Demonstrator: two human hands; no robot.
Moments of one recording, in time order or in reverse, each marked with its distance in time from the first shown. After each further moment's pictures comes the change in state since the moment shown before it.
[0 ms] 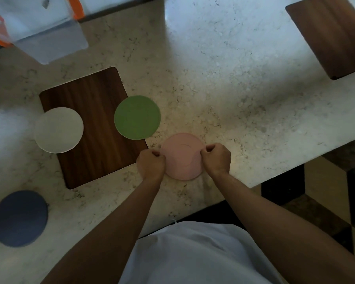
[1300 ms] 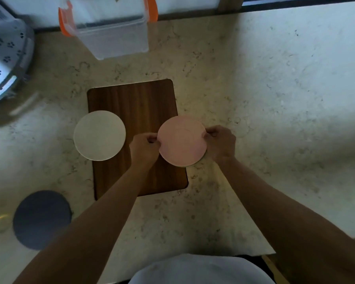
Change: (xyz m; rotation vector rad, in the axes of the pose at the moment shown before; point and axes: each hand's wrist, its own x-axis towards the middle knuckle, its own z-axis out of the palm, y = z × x) left_hand 0.158 -0.011 -0.098 -0.176 0.052 -0.040; right_hand 0.067 -0.176 0.091 -0.056 -0.187 -0.290
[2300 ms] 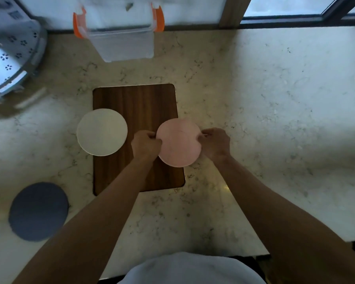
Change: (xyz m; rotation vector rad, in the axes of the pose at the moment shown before) left_hand -0.011 0.020 -0.006 0.015 0.025 -0.124; right_hand -0.012 -0.020 -0.009 -0.078 -0.087 0.021
